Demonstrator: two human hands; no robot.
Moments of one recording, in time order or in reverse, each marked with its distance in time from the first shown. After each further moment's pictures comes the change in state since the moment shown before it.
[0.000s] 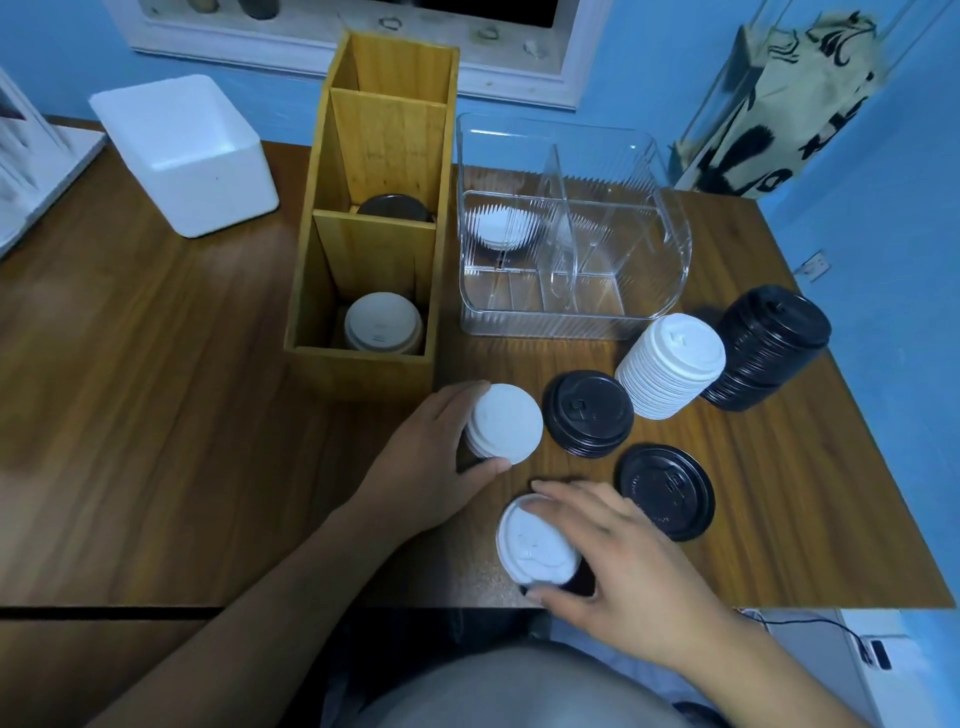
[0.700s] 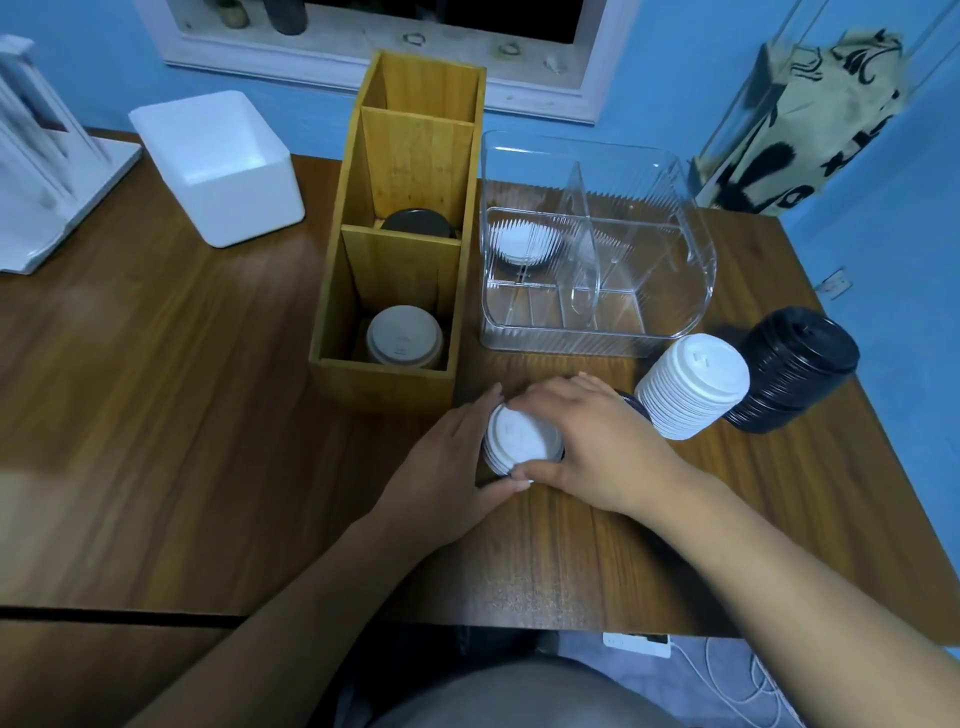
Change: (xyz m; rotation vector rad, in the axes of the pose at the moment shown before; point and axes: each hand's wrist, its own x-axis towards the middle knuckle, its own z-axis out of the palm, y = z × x) left_hand 0.001 -0.002 0.005 -0.059 0.003 -0.023; right_hand 0.119 0.012 -0.043 -0.167 -0.039 -0.055
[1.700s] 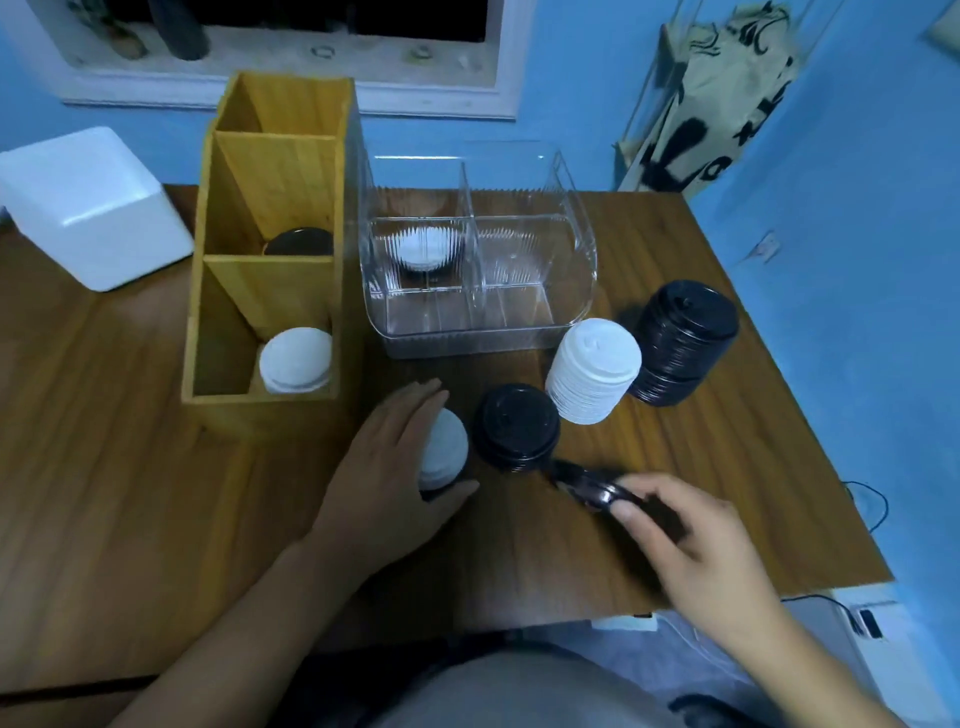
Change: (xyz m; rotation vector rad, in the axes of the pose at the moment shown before) left_hand 0.015 0.036 0.005 0.219 0.047 0.155; right_hand -0.168 0.038 0.006 0.594 0.516 0.376
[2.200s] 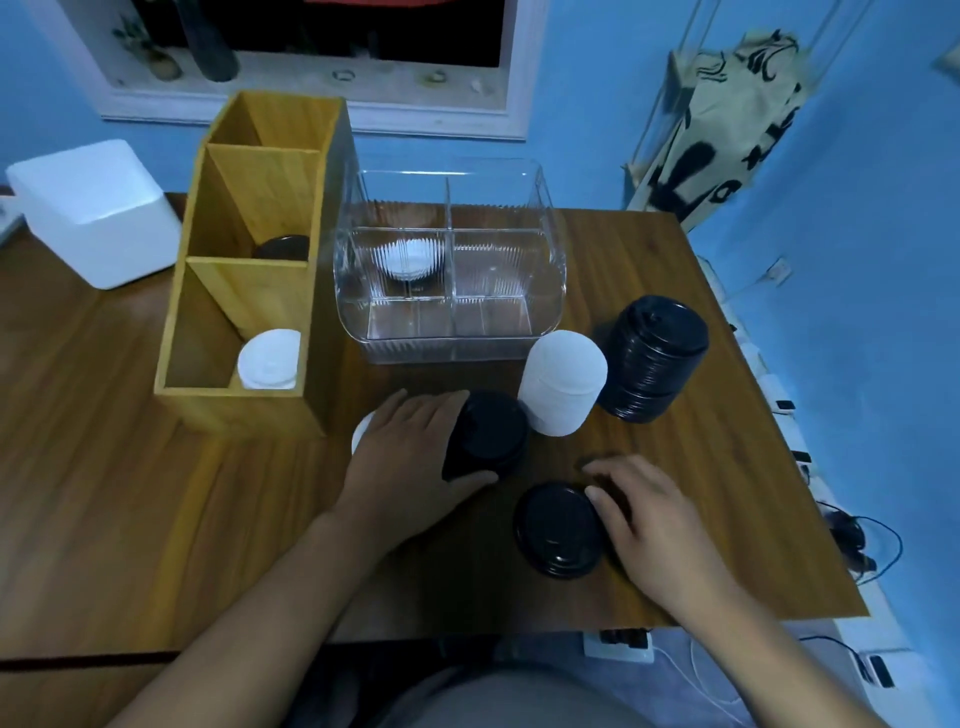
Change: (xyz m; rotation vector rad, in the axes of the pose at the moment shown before) left_hand 0.037 0.045 0.024 0.253 -0.090 -0.057; right_hand 0.025 0.055 -0.013 -0.308 -0.127 -0.021
